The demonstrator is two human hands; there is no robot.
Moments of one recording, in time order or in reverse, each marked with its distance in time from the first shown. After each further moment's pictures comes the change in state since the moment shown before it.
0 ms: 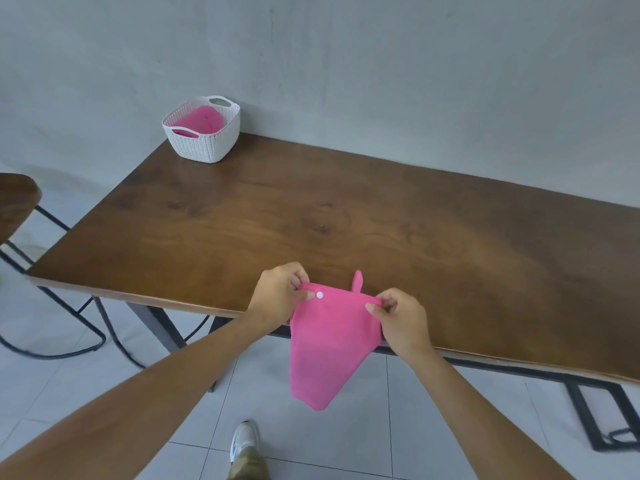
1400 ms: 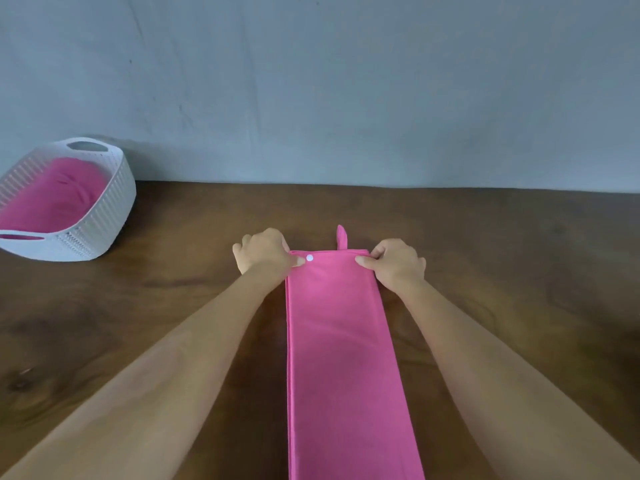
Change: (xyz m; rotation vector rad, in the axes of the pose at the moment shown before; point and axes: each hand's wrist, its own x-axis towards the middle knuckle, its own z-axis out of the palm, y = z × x) left_hand 0.360 0.050 0.024 0.589 -0.114 -0.181; right_hand 0.343 -0.045 0.003 -0.409 -0.003 0.284
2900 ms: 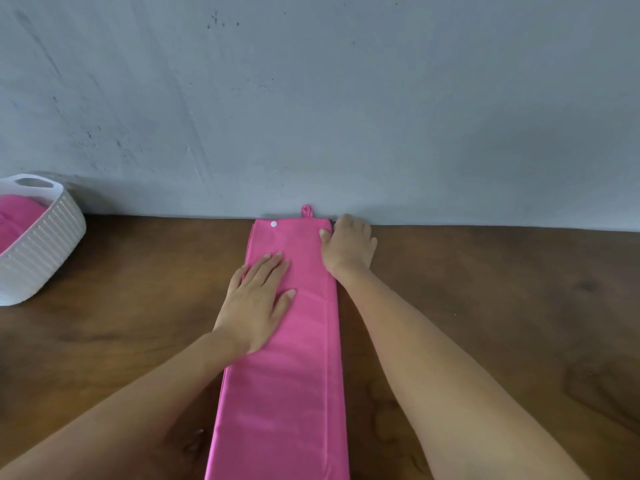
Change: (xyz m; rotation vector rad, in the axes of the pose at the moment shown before) left_hand 0.031 0.040 0.069 0.182 0.195 0.480; right_hand 0.154 -0.037 0.008 -0.030 0.206 -0.241
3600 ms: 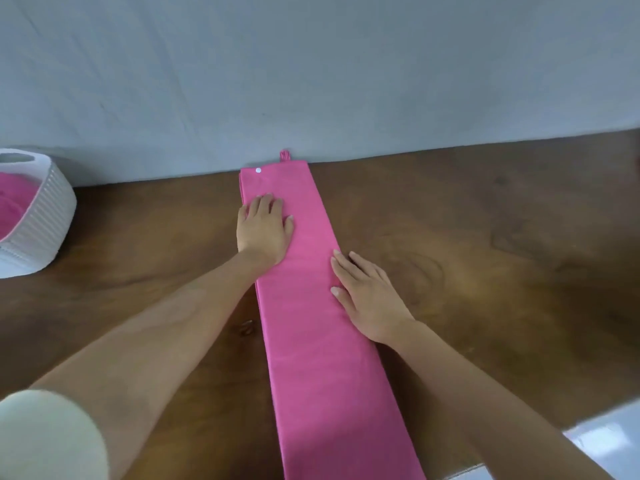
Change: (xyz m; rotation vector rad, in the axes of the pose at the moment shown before) left_hand -0.003 0.011 -0.012 0.039 0.032 0.023; right_hand -0.269 0.062 -0.042 -0.163 -0.294 -0.307
